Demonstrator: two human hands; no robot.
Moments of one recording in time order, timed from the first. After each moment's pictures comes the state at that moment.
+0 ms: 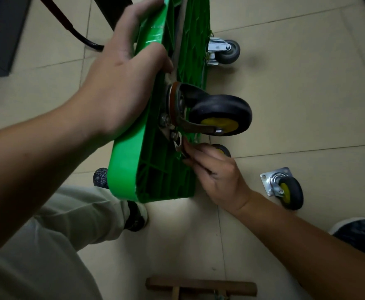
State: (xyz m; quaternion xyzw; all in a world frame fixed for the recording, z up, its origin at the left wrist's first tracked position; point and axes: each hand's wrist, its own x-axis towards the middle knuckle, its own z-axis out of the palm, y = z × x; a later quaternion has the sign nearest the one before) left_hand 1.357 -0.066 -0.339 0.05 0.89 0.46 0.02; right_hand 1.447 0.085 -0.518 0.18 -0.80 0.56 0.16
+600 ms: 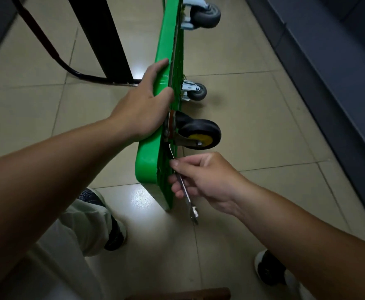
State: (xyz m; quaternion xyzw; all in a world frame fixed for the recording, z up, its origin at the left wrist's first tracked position) left_hand 1.375 -0.062 -0.313 0.03 0.91 0.41 0.08; right_hand 1.469 0.082 -0.384 -0.16 -0.59 0.75 -0.27
